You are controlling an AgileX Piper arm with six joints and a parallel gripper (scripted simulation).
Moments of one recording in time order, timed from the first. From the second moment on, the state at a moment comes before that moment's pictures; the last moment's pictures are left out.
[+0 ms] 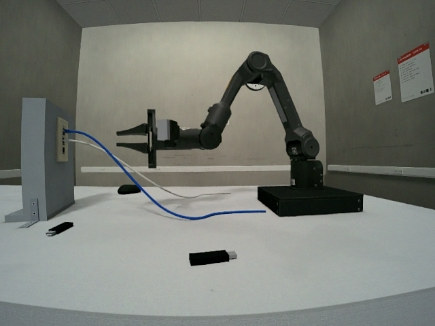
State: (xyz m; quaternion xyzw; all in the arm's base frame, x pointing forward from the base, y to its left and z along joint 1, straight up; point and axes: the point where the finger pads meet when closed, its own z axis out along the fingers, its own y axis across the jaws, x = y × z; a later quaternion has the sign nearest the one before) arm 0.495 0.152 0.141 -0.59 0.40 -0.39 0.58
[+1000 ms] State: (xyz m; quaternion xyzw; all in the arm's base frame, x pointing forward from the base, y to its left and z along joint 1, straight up) arm 0.619 0.165 0.141 -0.58 0.40 -0.40 0.58
